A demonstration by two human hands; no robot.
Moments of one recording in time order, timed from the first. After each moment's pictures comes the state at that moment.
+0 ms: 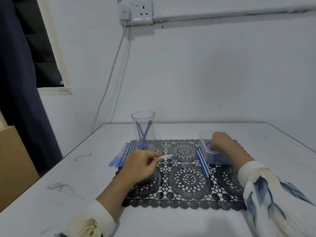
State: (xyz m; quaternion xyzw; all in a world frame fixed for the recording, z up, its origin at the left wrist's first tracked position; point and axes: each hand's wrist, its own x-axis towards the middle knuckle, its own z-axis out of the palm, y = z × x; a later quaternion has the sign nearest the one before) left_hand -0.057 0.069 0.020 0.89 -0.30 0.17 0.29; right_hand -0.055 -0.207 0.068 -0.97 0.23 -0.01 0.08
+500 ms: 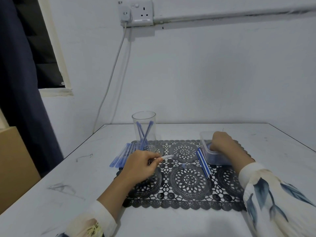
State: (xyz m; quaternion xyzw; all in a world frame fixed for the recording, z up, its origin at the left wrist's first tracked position) left_hand -0.058 0.070 0.021 0.90 -0.29 0.16 0.29; right_hand -0.054 -0.204 0.067 -0.97 0.23 -0.03 0.07
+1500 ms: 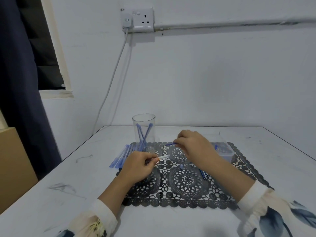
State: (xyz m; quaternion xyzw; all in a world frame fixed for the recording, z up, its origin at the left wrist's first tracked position) left_hand -0.059 0.074 0.020 0.89 -0.28 0.17 0.32; right_hand -0.115 -0.125 0.081 -0.92 -0.19 -0.34 0.02
